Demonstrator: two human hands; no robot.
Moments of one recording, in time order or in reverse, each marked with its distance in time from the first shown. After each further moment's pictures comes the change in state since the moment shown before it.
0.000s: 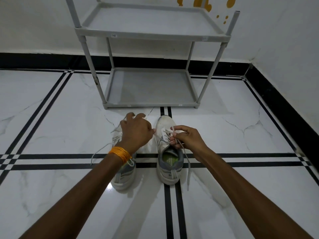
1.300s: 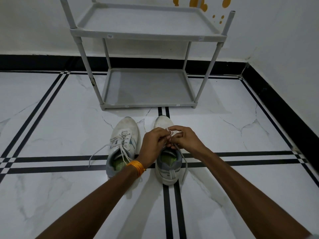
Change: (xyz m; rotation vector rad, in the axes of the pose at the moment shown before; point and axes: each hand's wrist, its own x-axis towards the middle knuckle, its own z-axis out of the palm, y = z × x) left_hand -0.009 0.023 0.073 -0.758 0.184 0.323; right_hand 0.010 0.006 -0.002 -0.187 -0.086 -0.055
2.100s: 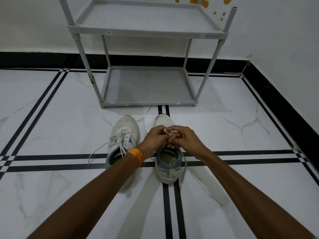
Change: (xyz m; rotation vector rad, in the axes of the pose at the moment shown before) left_hand 0.022 -0.001 0.004 -0.420 -0.196 -0.553; right_hand -0.006 0.001 0.001 -0.090 -0.038 -0.129
